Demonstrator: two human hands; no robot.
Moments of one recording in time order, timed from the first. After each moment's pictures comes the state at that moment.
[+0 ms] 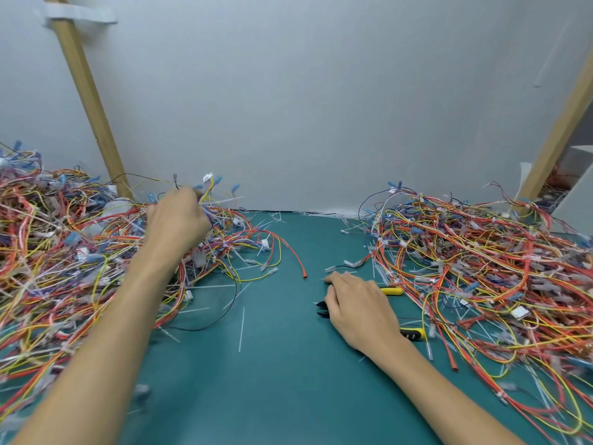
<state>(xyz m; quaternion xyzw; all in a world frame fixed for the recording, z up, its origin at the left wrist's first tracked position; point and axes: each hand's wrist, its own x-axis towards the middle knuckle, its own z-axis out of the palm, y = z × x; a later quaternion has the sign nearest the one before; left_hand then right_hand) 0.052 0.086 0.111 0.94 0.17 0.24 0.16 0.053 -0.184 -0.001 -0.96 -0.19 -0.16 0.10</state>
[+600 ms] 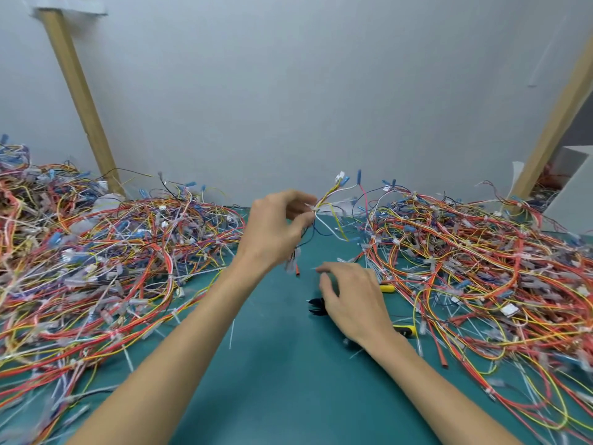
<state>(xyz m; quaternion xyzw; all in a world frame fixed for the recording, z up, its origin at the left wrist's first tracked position) 0.060 -0.029 0.097 0.85 -0.11 0.29 0.43 0.054 -0.187 0.007 -0.93 -0.19 -0.21 0.23</state>
